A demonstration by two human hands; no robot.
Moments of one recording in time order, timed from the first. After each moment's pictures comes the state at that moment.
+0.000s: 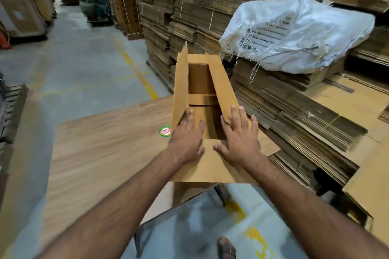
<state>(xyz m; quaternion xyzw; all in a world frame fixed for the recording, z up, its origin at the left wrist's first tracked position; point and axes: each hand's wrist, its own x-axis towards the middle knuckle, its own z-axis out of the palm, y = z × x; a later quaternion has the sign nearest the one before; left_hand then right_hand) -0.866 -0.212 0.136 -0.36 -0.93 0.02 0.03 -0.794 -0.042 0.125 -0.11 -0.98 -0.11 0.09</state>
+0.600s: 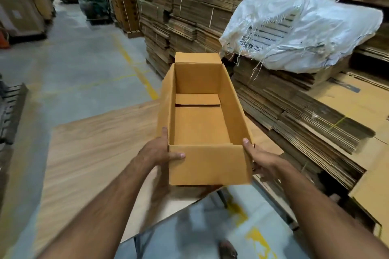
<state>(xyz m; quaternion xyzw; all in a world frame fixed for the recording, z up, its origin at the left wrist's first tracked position) -0.936 -0.266 0.086 -0.17 -0.94 -0.19 -0.21 -0.783 0.037 0.092 -0.37 -0.77 0.50 -0.18</state>
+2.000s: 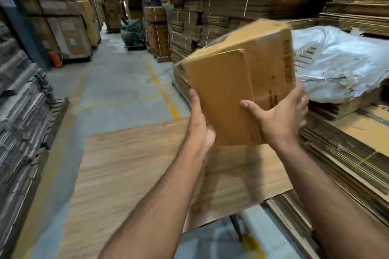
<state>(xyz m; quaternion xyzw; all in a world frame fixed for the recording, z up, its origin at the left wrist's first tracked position) -0.878 -0.180 0.251 0.00 -0.32 -0.94 -0.13 -0.807 -0.049 0.275 -0.26 -0.81 0.31 0.42</state>
